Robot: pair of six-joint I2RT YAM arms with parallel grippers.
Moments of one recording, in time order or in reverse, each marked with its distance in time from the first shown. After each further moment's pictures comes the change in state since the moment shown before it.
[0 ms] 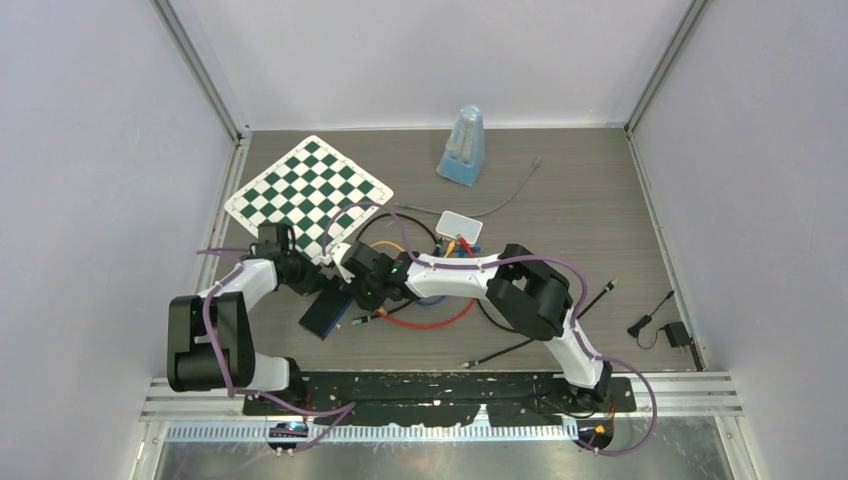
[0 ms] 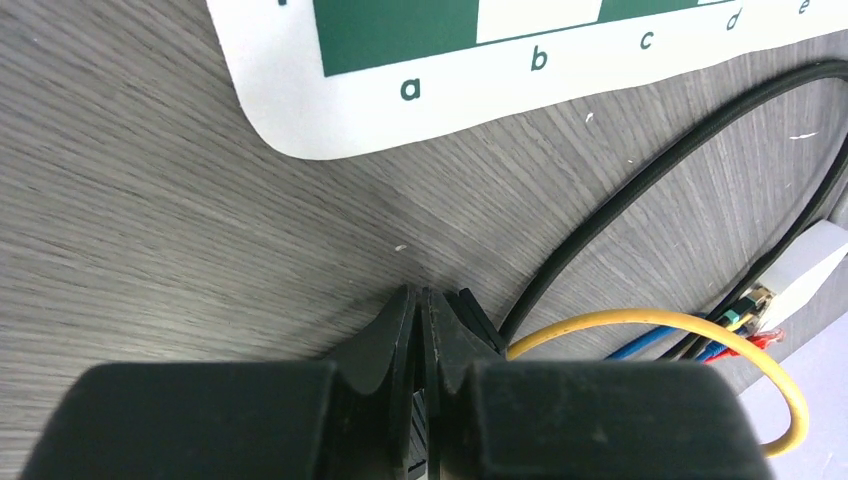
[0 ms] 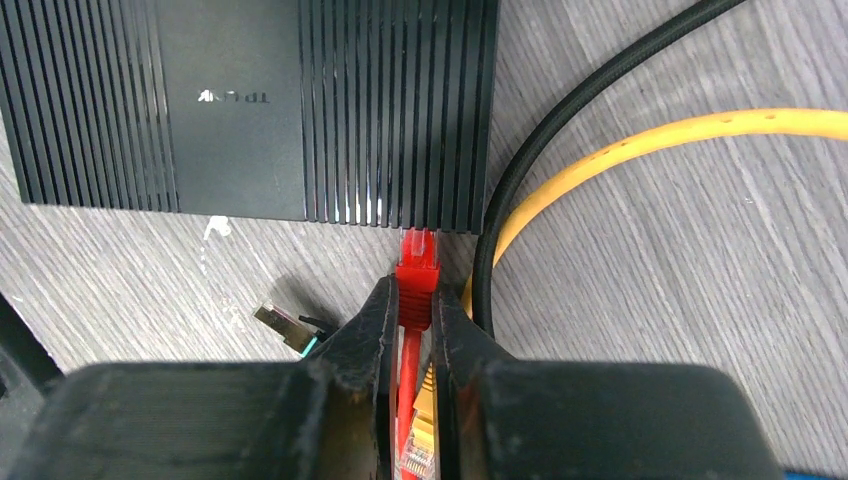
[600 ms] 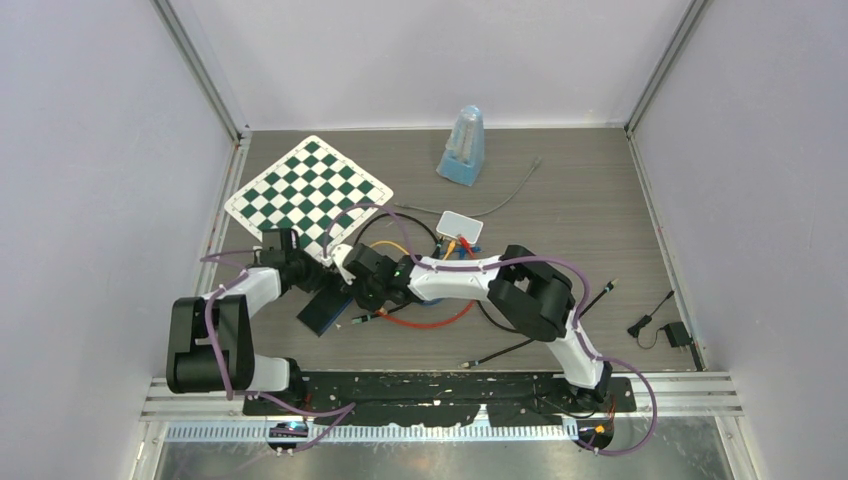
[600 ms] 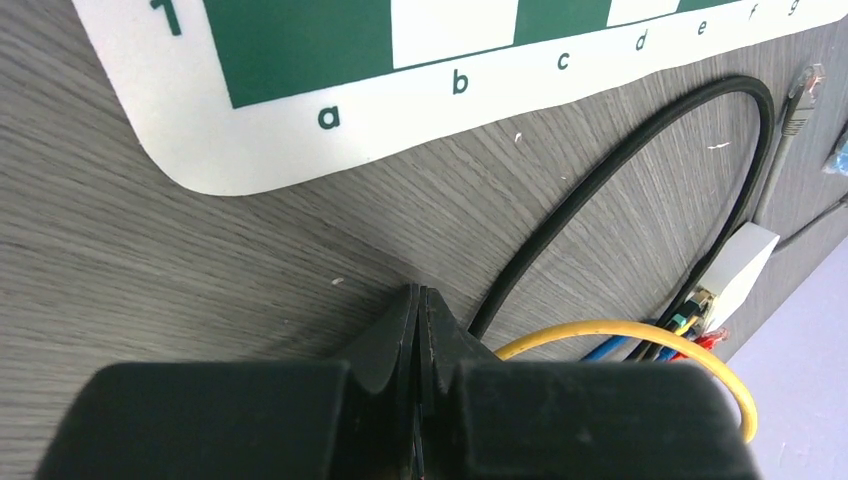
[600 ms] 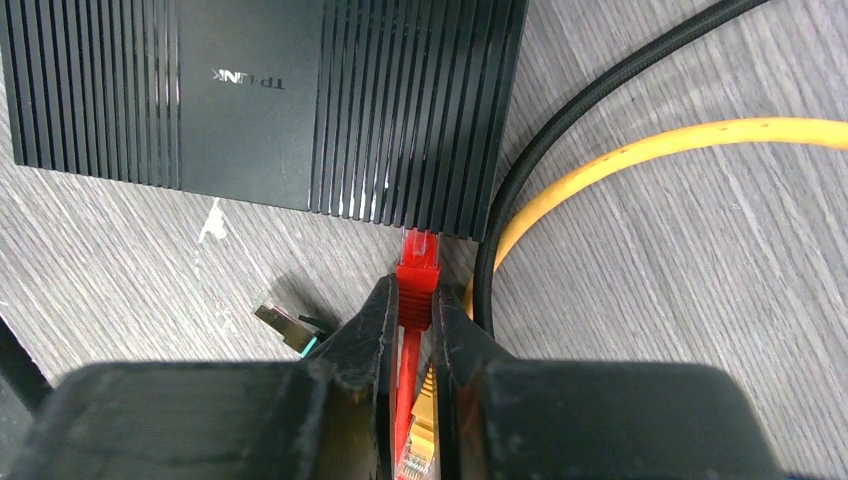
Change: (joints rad) left arm -0.034 -0.018 -0.090 0.220 0.013 -0.090; right arm 0.003 -0.007 -0.026 0.042 0.021 -0.015
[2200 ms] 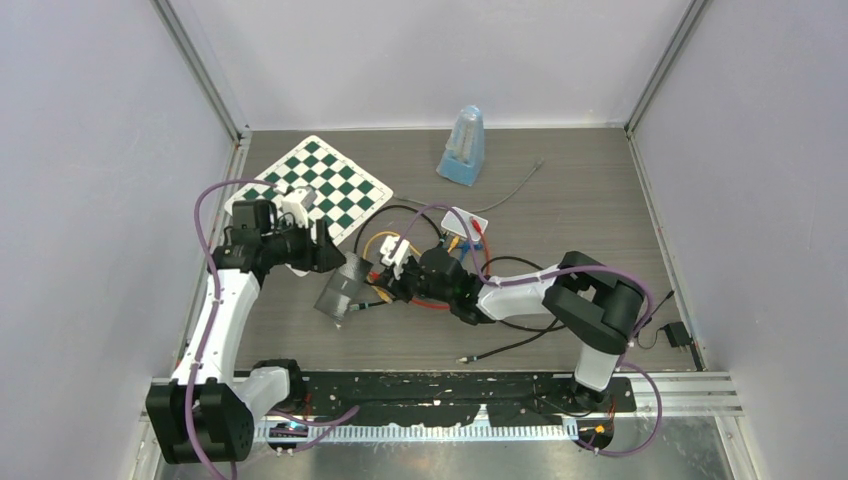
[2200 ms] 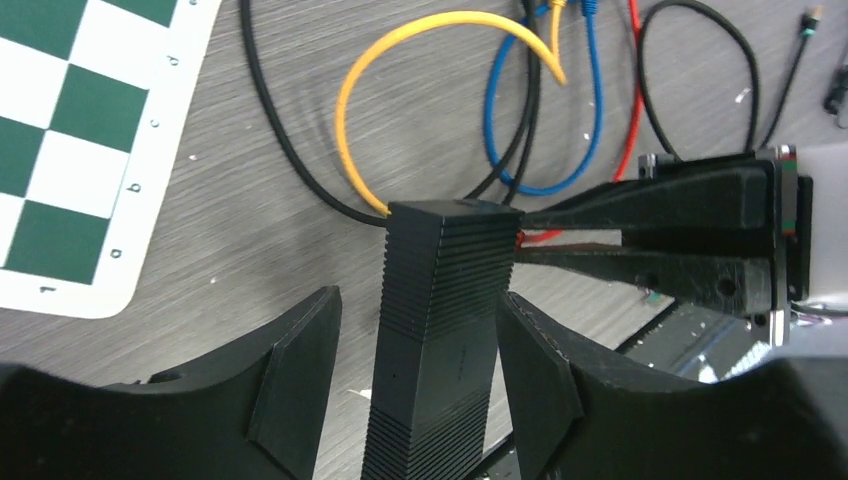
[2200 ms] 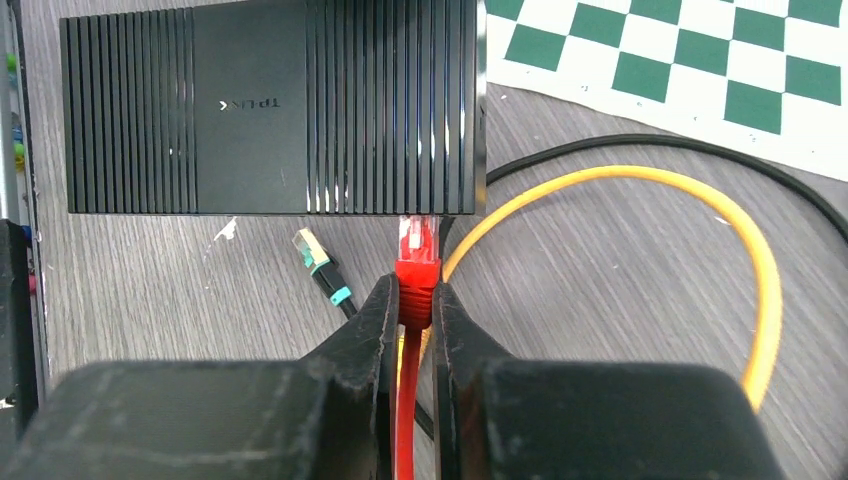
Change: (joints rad) left arm 0.003 -0.329 0.332 -0.511 0.381 0.979; right arm -0.090 -0.350 -0.685 0.927 -0.101 -0.159
